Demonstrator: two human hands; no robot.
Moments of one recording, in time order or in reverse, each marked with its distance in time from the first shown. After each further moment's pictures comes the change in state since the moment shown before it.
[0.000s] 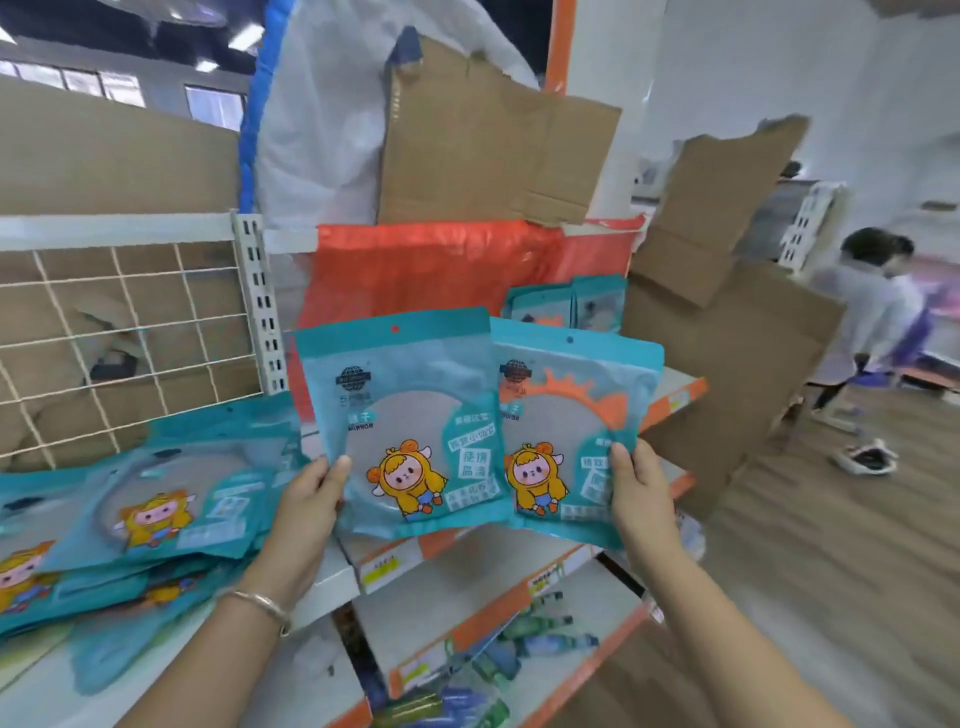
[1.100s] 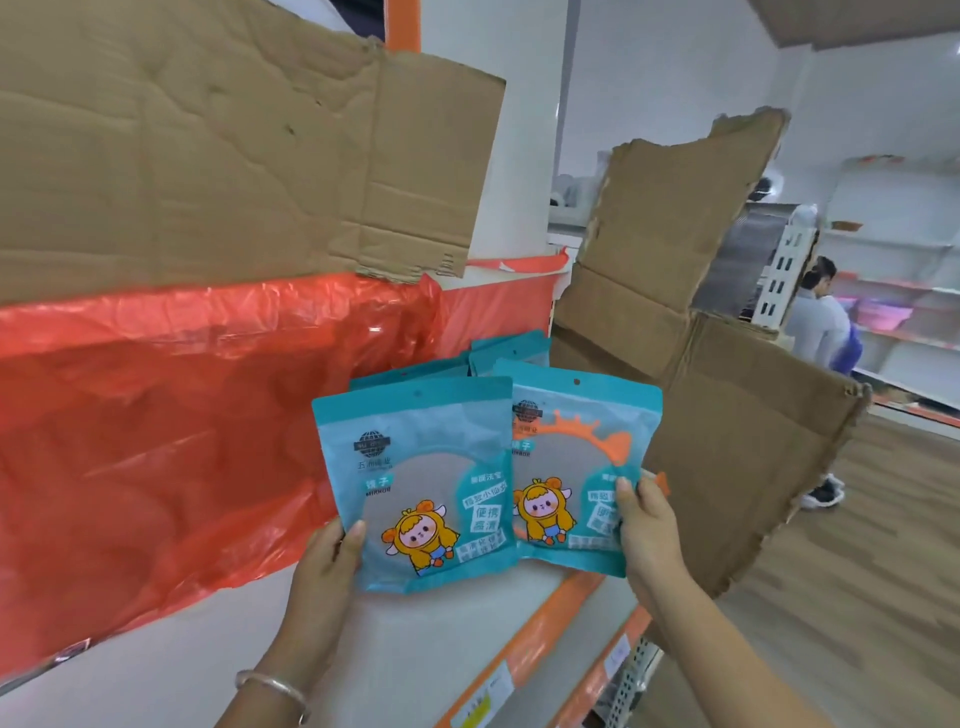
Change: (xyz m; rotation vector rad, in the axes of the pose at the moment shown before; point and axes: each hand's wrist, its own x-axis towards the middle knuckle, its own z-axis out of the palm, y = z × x) left_hand 0.281 -0.083 0.295 0.082 -0.150 0.077; right_hand 0.382 0.124 -0.051 0.146 0.124 0.138
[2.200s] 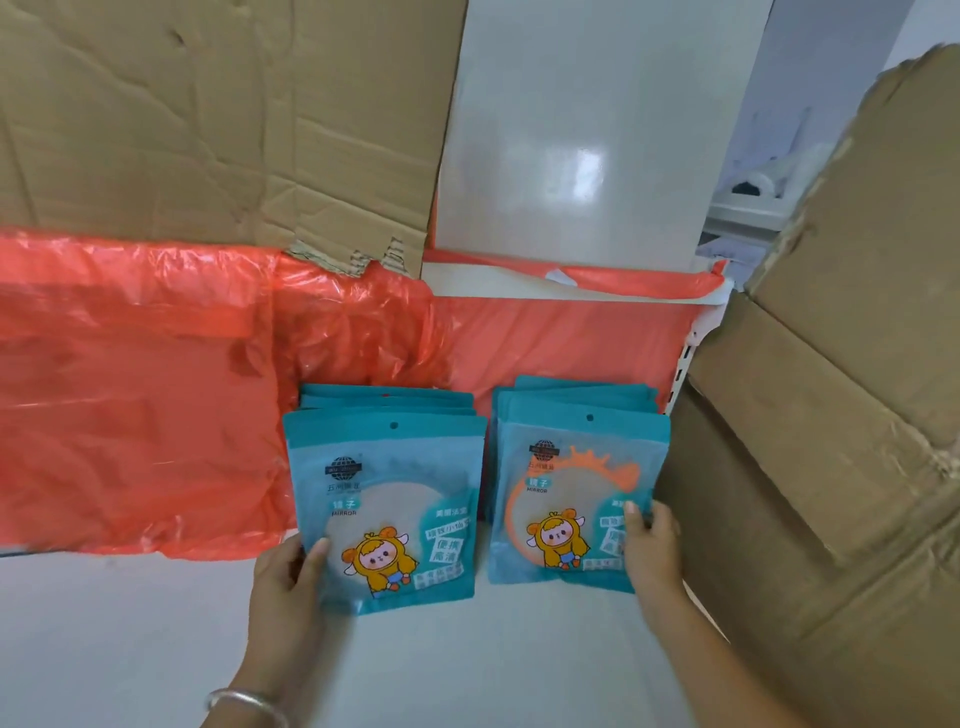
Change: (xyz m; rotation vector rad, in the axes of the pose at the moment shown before) left_hand 0.077 -0.061 0.110 0.164 0.735 -0.022; right_hand 0.298 0.100 0.074 -0.290 -0.417 0.014
